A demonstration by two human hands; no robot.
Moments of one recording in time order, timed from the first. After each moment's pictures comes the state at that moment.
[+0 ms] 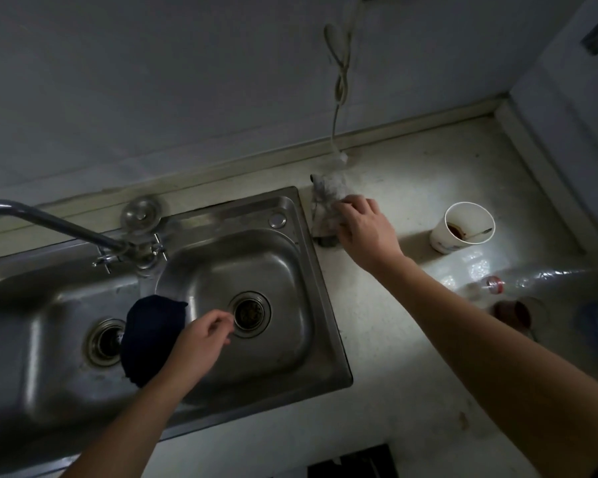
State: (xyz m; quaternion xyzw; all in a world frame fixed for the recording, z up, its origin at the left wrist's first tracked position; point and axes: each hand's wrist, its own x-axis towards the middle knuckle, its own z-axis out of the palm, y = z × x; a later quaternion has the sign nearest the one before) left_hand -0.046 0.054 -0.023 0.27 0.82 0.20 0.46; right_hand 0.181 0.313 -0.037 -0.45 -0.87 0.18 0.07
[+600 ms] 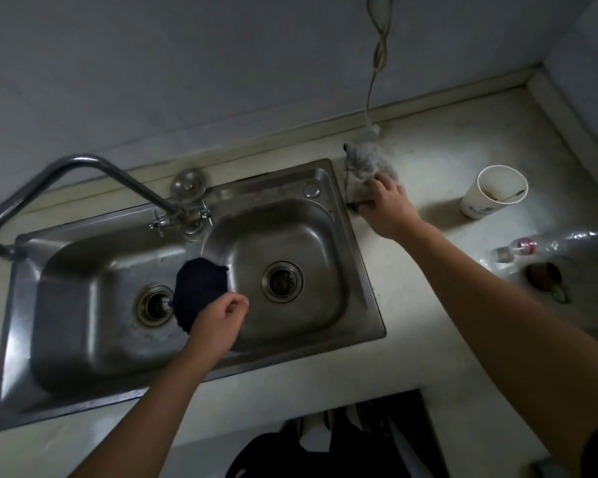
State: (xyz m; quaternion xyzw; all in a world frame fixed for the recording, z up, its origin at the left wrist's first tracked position) left_hand -0.060 -0.013 -0.003 0.29 0.84 0.20 0.42; right_hand 0.163 0.281 -0.021 -0.53 -0.80 0.30 -0.03
